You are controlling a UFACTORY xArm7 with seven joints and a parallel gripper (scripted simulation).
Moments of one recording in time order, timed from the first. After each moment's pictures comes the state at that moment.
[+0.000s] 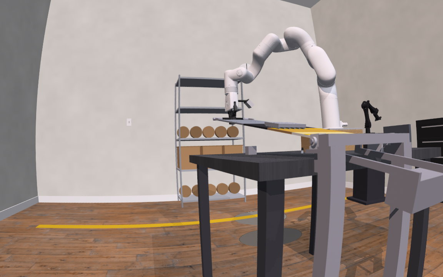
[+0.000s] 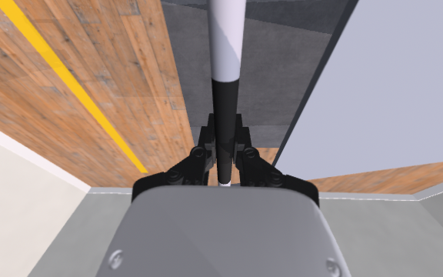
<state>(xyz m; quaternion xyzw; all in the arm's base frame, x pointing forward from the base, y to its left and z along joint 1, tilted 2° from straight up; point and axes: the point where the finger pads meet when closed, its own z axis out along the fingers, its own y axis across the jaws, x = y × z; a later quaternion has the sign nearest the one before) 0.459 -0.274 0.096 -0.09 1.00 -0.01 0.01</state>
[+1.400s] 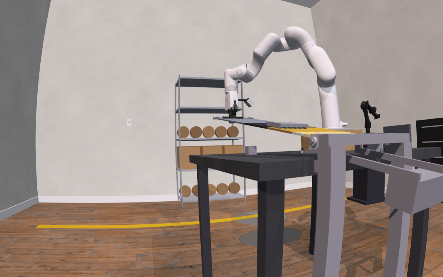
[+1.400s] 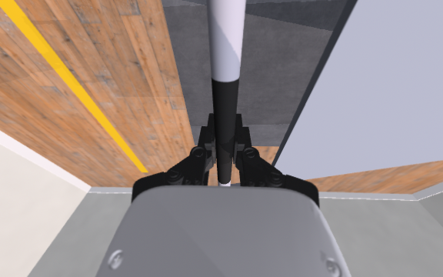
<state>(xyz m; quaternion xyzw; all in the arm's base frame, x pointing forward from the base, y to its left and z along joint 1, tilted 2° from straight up) 0.458 -0.272 0.102 -0.09 1.00 -0.01 0.01</state>
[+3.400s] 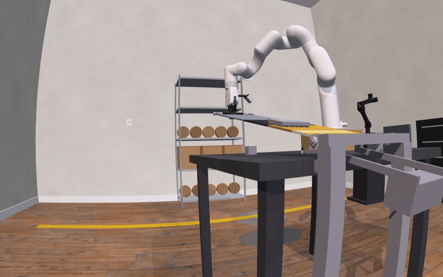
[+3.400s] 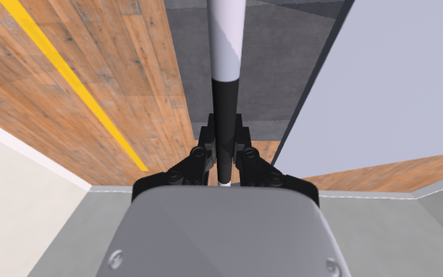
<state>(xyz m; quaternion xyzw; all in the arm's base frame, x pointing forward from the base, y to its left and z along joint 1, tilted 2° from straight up) 0.457 -0.268 0.124 -0.09 1.00 -0.01 0.01</state>
